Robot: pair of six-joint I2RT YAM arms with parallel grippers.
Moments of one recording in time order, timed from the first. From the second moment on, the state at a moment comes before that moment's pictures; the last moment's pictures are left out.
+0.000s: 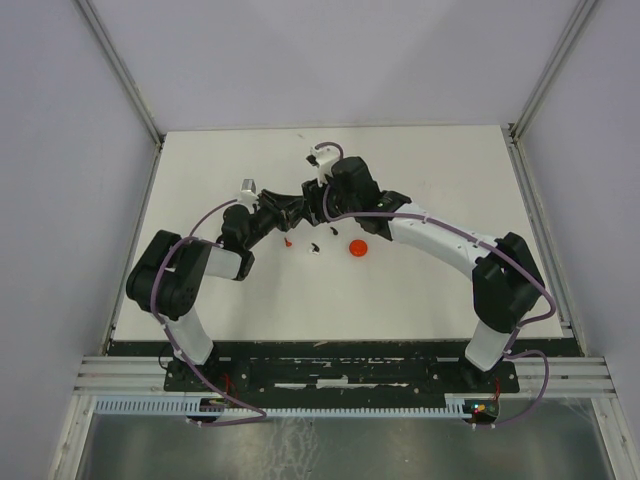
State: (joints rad) left arm -0.32 1.75 0.60 1.18 0.42 -1.56; right arm 0.75 1.75 1.38 -0.14 -0.12 0.21
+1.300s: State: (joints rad) left arm -0.15 1.33 0.33 1.03 0.23 -1.51; right arm 0.80 1.83 1.33 -0.33 -0.07 0.09
